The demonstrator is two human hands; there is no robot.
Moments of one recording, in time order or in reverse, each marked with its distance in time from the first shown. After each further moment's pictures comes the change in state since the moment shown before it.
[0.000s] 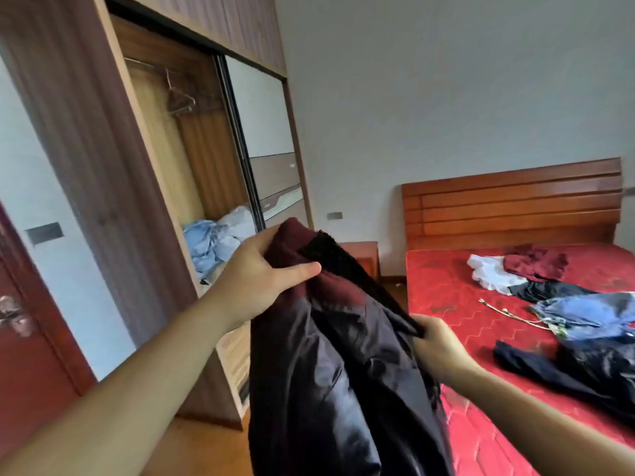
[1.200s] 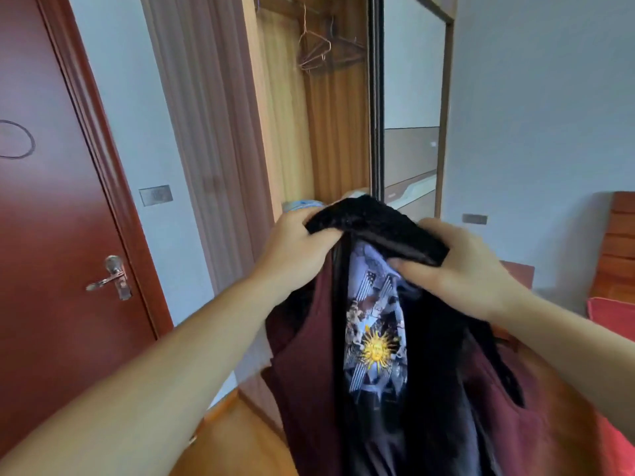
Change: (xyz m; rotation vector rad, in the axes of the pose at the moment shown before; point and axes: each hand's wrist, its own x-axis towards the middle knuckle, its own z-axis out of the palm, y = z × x) left_hand 0.251 -0.304 -0.195 0.286 0.452 -0.206; right_hand 0.408 -0.165 0.233 0.085 -0.286 -0.592
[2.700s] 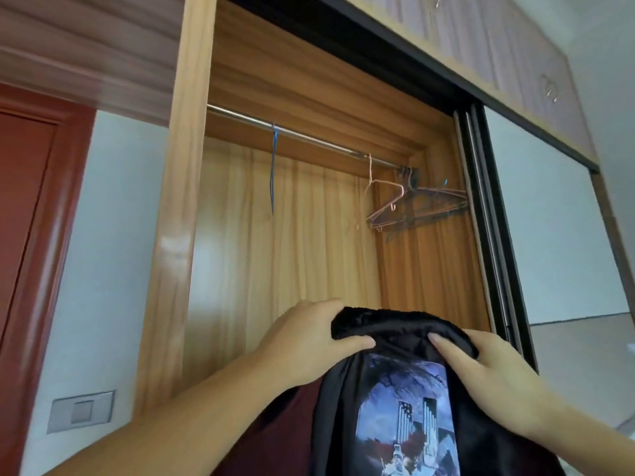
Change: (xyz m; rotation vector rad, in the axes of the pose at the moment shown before) left_hand 0.609 -0.244 0.044 0.767 0.062 0.195; right_hand 0.657 0.320 0.082 0.167 0.002 -0.214
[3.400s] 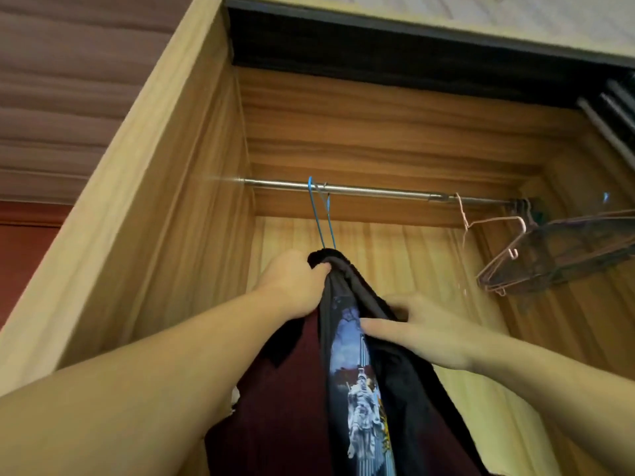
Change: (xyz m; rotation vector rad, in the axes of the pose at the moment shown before) left_hand 0.189 -0.075 -0.098 0.446 0.483 -0.390; right_hand 0.289 -0.035 0.102 0.215 -0.381 -0.446
